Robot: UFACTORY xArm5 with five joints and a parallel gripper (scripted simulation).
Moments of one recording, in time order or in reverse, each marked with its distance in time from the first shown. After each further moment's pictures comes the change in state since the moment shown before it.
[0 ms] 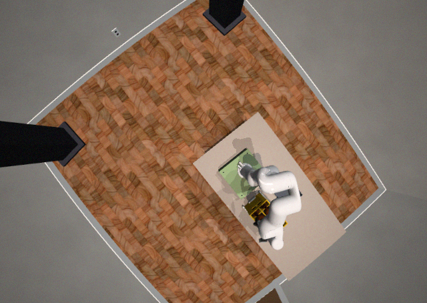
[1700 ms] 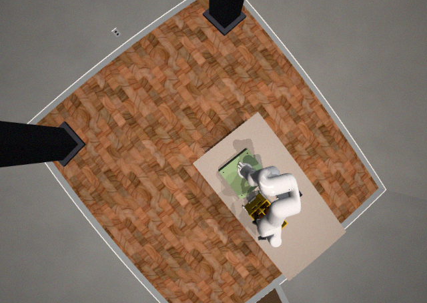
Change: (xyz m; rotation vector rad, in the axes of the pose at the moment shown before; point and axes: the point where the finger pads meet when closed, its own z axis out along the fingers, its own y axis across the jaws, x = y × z) arm 0.000 0.000 0.022 0.000 -0.001 0.000
